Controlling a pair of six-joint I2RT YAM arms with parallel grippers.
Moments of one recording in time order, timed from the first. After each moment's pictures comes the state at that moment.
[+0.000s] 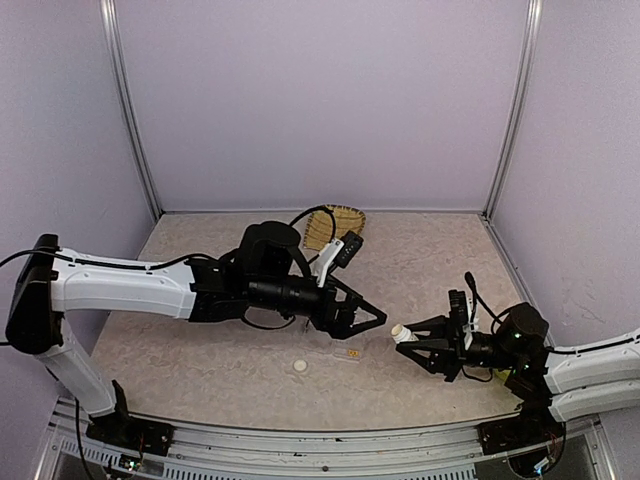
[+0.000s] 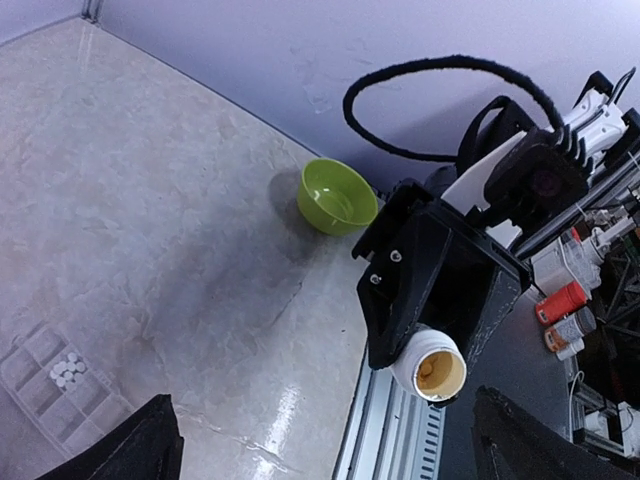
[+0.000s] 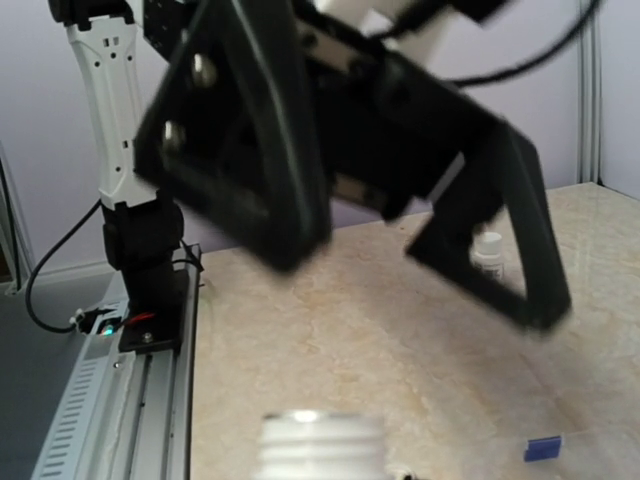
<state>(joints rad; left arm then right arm) -1.09 1.61 1.12 0.14 0.36 -0.40 0.86 0.97 0.09 1.00 -0.52 0.15</state>
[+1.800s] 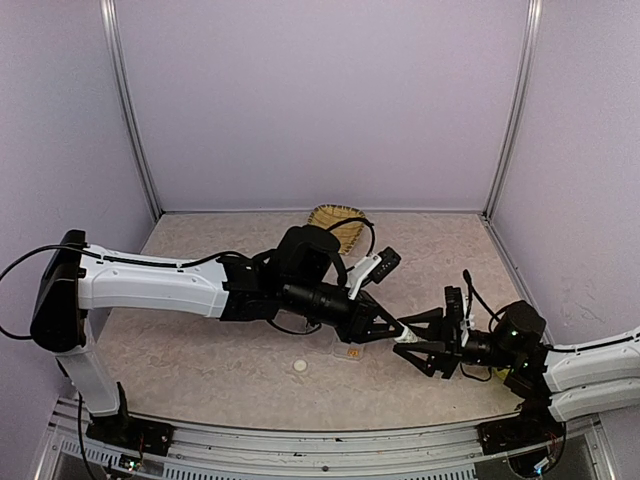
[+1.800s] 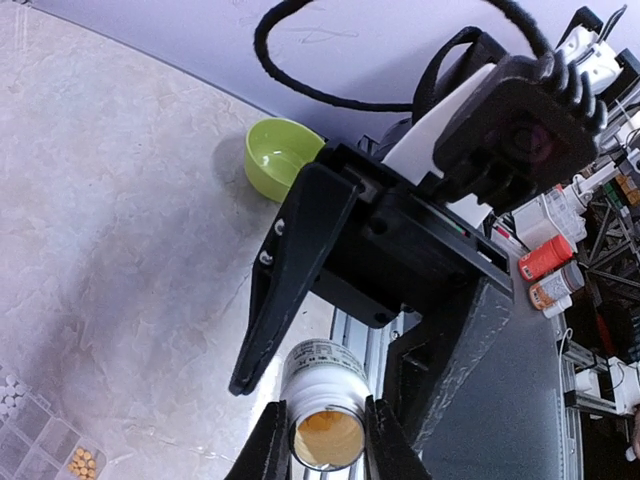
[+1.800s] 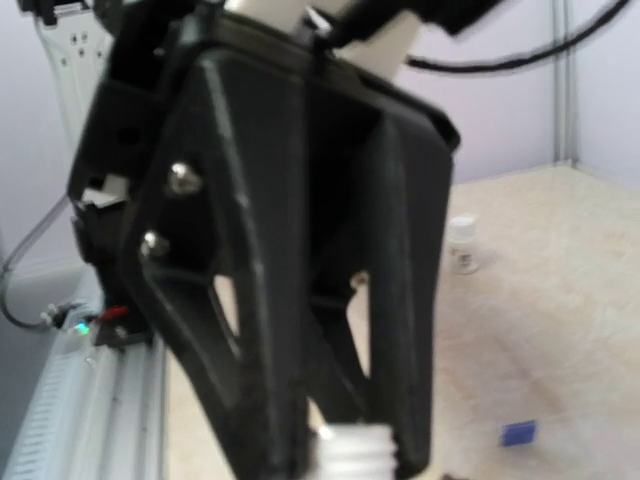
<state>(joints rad) -1.15 1.78 1.31 0.01 0.46 -0.35 0.86 0.99 0.10 0.97 -0.48 0.15</state>
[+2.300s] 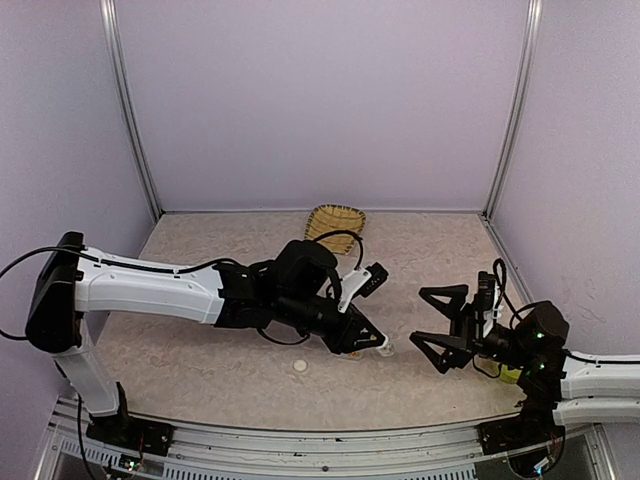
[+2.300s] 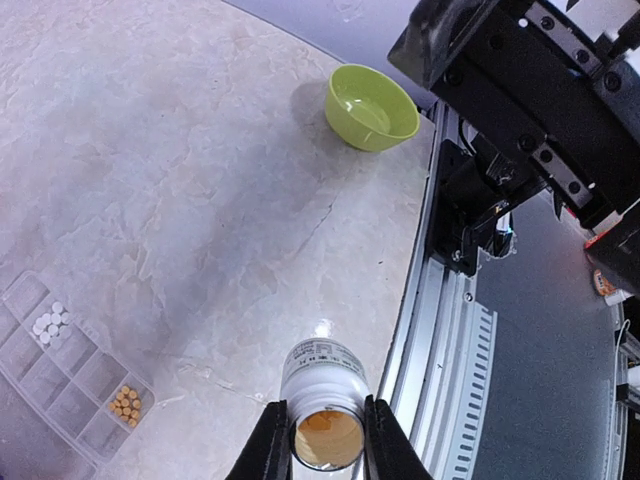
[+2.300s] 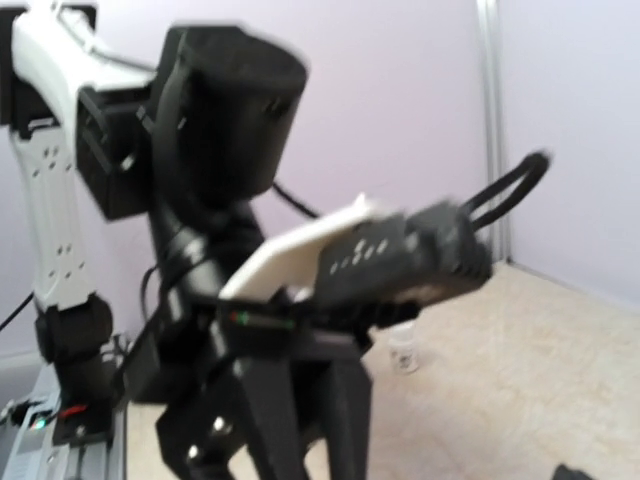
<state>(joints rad) -1.16 1.75 1.24 -0.08 0.32 -0.31 0.86 0.74 0.10 0.88 -0.36 0.16</state>
